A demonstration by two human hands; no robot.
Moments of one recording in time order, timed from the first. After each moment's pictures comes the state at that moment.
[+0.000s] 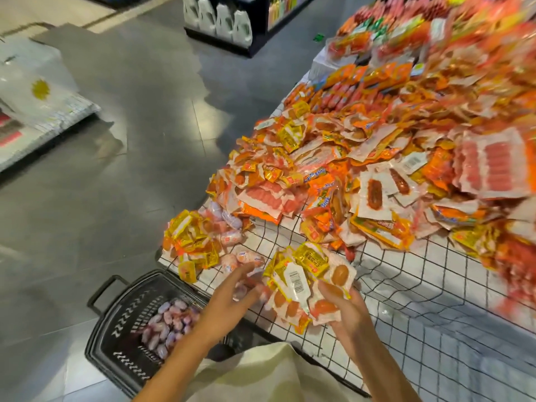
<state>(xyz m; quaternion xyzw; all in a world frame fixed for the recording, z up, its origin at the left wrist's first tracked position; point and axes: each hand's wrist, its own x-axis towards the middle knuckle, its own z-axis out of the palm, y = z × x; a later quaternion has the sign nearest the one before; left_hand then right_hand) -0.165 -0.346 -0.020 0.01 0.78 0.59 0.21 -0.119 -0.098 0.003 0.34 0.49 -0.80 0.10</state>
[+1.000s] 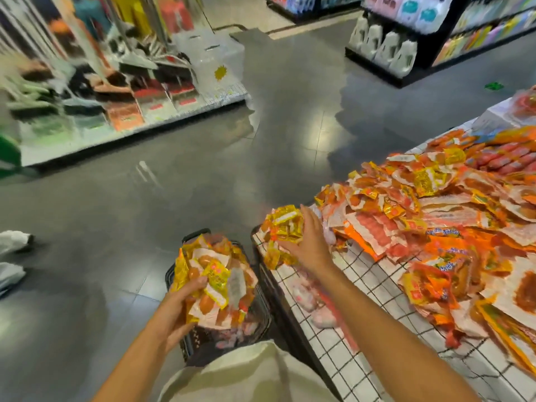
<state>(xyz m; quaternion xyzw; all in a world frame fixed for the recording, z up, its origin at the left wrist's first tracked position) -0.060 -0.509 -0.012 -0.38 0.37 0.85 0.03 -0.293 -0.305 -0.032 -0.18 0.88 -0.41 0.15</state>
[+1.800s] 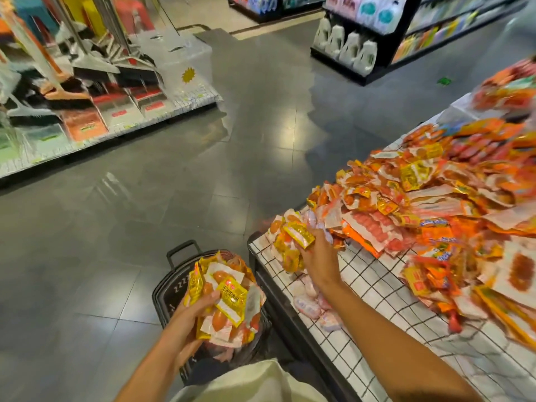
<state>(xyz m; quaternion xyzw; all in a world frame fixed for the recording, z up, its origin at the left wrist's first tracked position) -0.075 -0.535 -0.030 -0.35 0.39 0.84 0.11 -0.280 -0.298 -0.063 -0.06 0.91 -0.39 0.08</state>
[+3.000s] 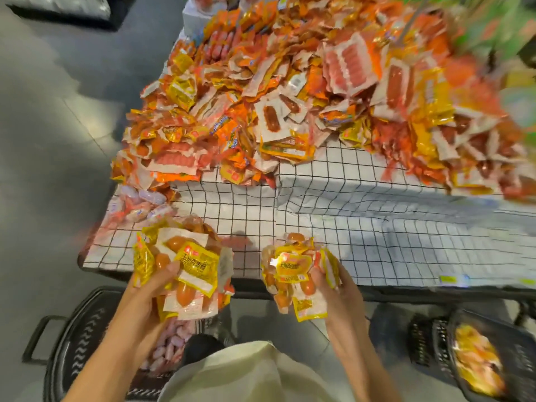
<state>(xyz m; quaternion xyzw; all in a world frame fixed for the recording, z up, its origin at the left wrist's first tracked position) -0.114 -0.389 0.031 -0.12 0.49 0.80 0.34 0.050 -0.126 0.018 0.41 0.52 -0.73 -0.18</state>
